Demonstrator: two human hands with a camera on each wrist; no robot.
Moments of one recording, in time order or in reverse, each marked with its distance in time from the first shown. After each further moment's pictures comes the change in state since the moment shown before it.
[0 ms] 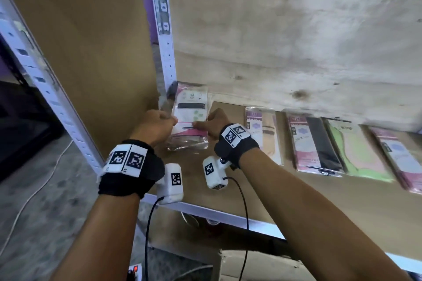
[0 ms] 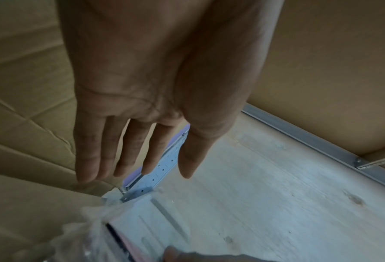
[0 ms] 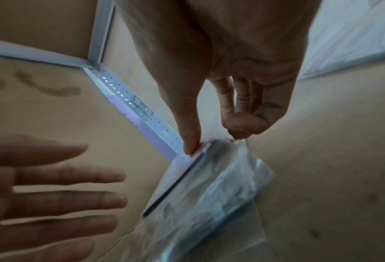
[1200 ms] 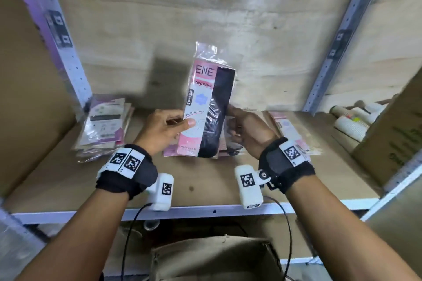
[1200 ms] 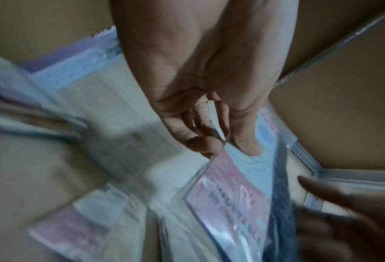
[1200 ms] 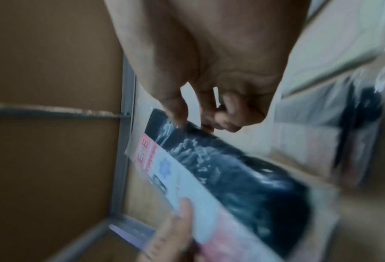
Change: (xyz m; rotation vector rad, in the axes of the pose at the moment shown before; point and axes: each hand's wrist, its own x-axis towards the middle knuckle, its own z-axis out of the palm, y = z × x) left_hand -0.073 0.109 0.141 -0.294 -0.308 0.721; right_hand -0.201 0.067 -0.212 0.667 0.239 0.063
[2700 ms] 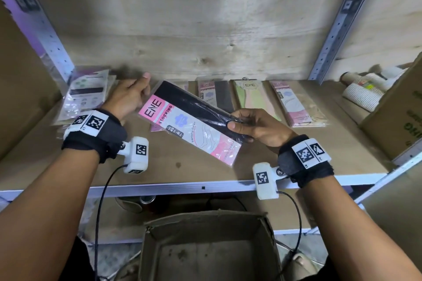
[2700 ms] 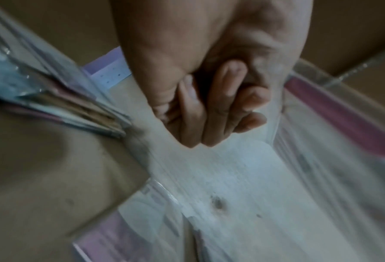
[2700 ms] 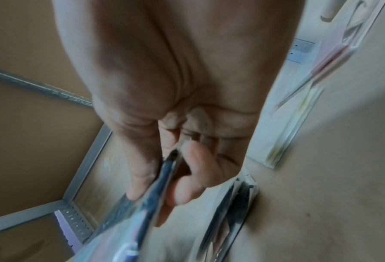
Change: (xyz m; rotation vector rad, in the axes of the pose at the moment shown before) left_hand 0.031 -0.050 -0.013 0.006 0.196 -0.314; right_hand 0.000 0.059 -0.081 -0.483 -0.344 -0.228
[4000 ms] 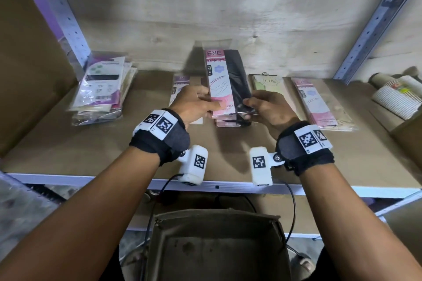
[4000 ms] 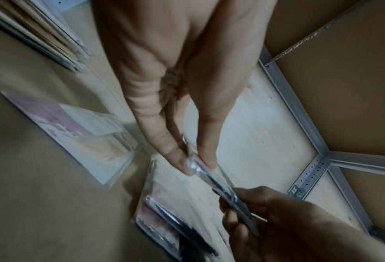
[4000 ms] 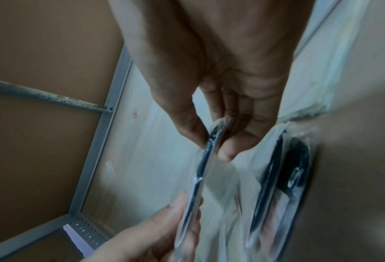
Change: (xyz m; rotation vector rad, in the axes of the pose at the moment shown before) left_hand -0.031 0.023 0.091 -0.247 -0.235 -0.136; right_hand 0.059 0.002 0.012 0.352 0.463 0.216
